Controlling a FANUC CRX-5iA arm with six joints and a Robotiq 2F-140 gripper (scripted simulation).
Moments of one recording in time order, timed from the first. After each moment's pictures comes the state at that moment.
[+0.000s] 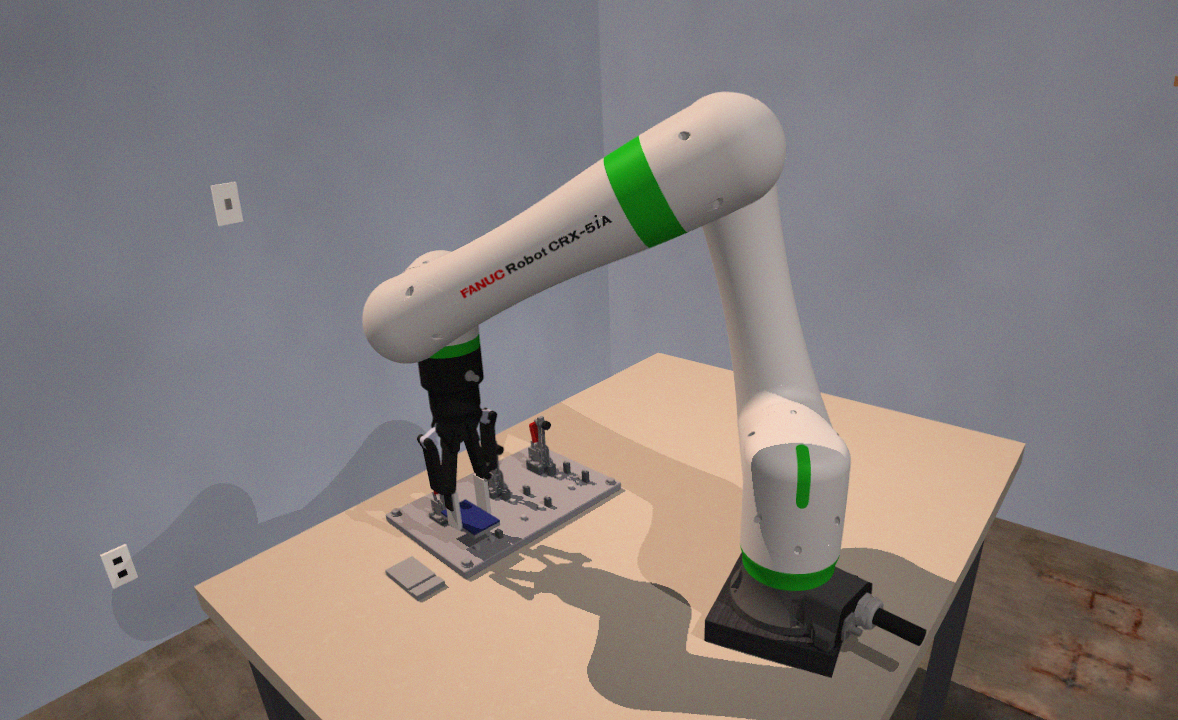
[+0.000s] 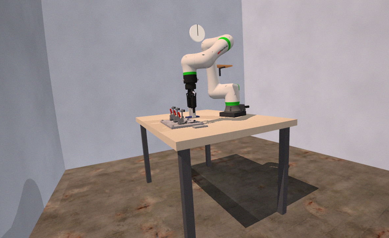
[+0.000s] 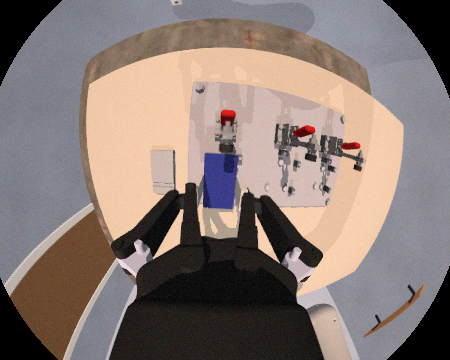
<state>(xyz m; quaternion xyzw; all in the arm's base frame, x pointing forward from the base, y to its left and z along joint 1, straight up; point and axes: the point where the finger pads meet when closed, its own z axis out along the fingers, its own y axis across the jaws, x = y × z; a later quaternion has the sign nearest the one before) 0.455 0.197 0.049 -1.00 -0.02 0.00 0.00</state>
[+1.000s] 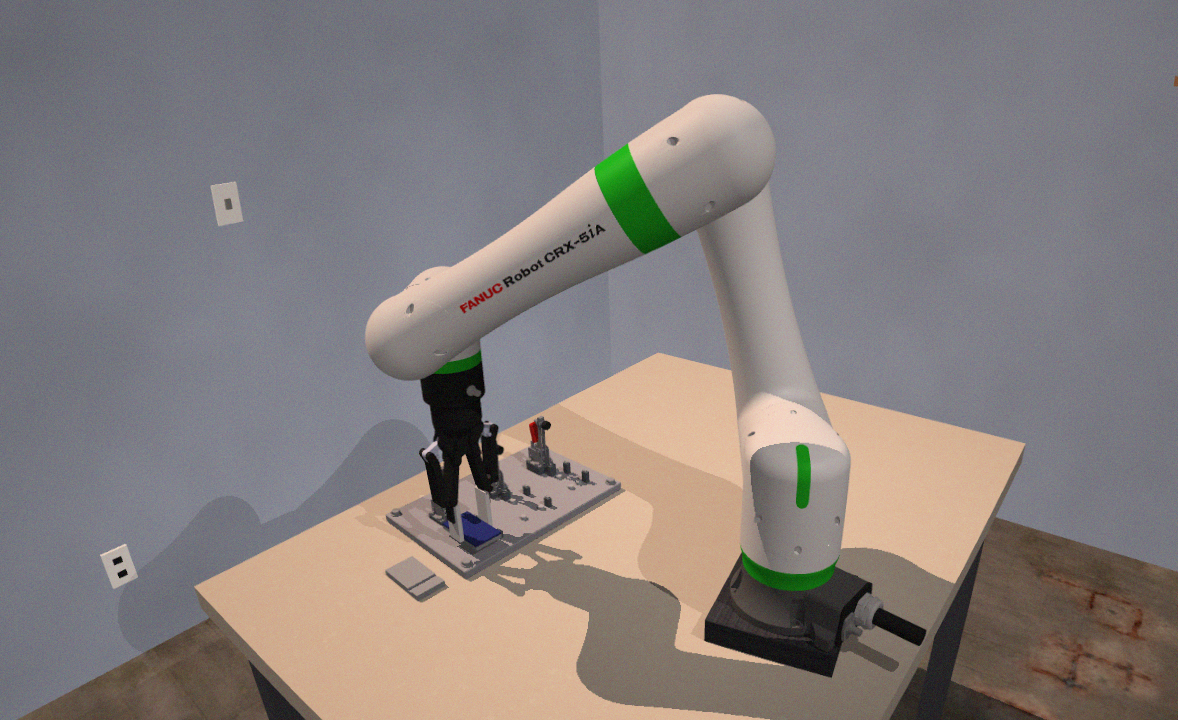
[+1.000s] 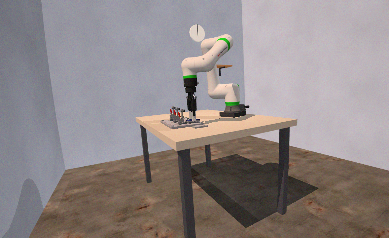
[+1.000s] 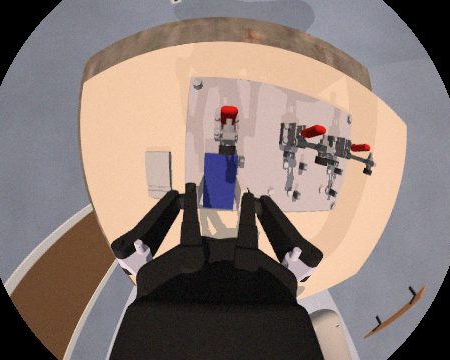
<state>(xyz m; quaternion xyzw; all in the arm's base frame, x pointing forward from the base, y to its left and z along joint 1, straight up) 0.455 0.197 0.026 -1.00 -0.02 0.00 0.00</state>
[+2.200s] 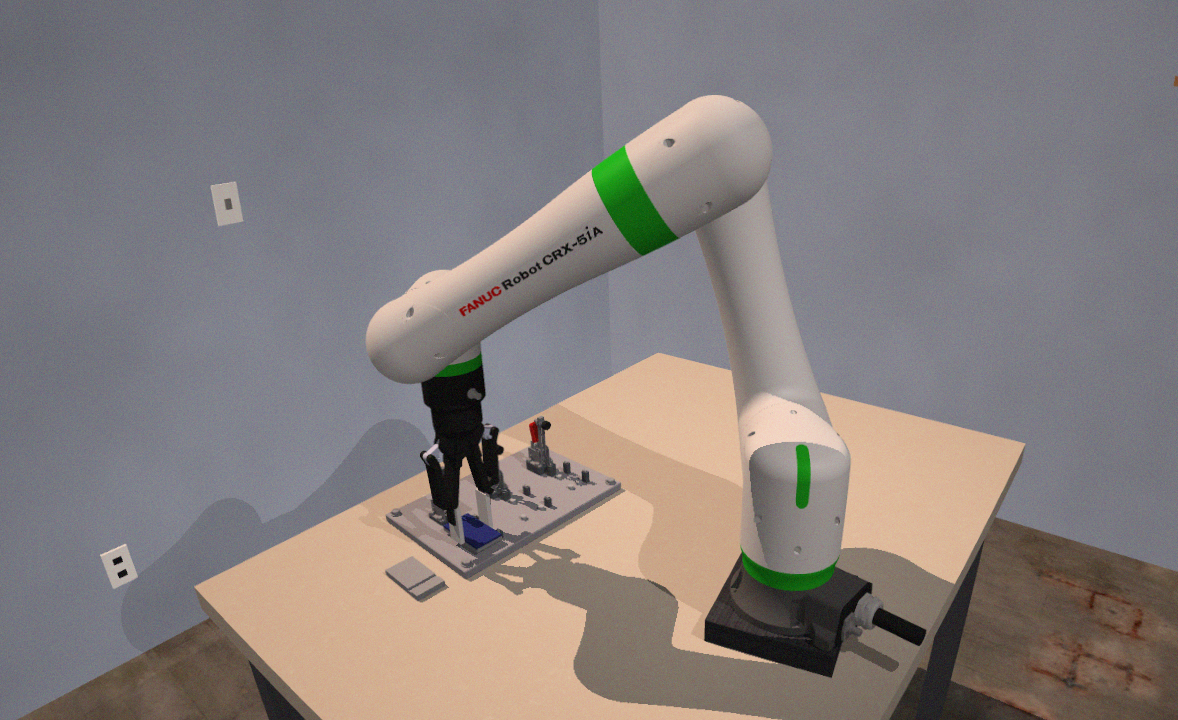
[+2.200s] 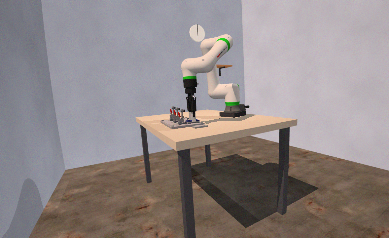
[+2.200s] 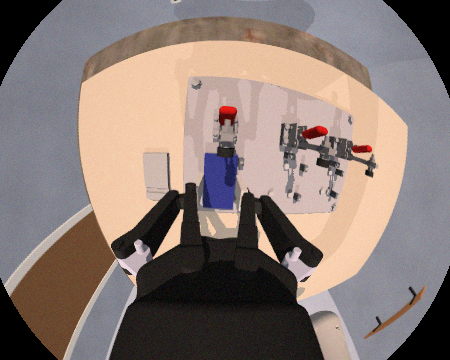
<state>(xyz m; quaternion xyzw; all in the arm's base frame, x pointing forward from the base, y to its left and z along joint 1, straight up) 0.457 0.196 0.021 -1.00 -0.02 0.00 0.00</state>
